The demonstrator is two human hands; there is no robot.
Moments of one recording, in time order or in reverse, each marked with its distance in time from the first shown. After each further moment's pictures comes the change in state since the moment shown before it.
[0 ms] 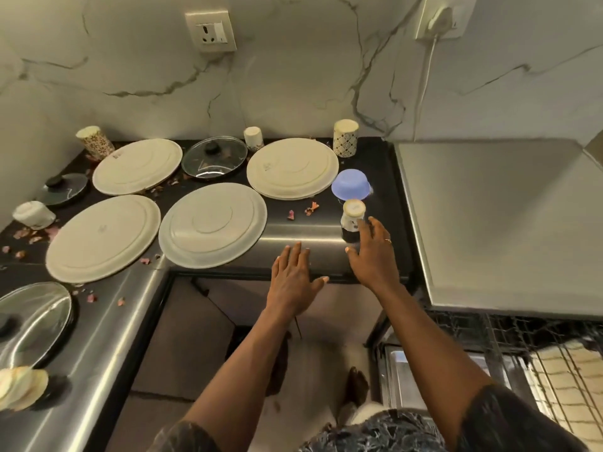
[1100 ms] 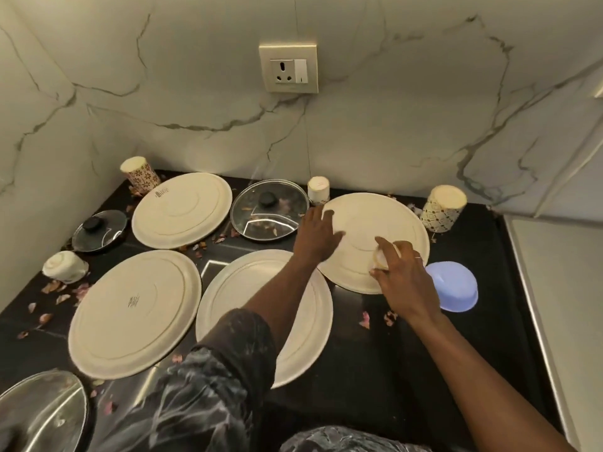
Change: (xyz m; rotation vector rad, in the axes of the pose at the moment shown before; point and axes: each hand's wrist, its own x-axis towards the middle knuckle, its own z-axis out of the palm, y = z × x) left_hand 0.356 -0.149 -0.111 0.115 0.189 -0.008; right_hand 0.236 -0.122 0.046 -0.024 -0.141 -0.125
